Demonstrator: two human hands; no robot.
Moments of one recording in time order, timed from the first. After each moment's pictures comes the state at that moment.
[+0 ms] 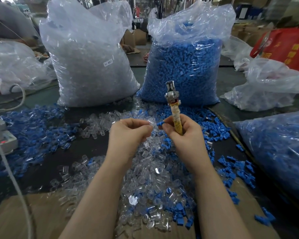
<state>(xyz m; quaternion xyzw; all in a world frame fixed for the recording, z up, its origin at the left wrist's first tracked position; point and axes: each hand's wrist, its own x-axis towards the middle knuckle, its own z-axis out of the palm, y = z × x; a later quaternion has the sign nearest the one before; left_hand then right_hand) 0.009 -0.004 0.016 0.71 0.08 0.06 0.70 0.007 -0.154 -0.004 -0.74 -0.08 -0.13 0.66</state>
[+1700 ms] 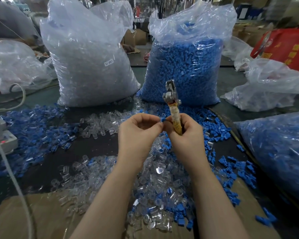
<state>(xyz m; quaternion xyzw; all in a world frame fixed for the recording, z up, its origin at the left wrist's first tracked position) 0.000 -0.024 0.020 0.69 0.03 0.12 0.71 0.009 -0.148 -0.008 -0.76 -0.08 -0.20 0.62</state>
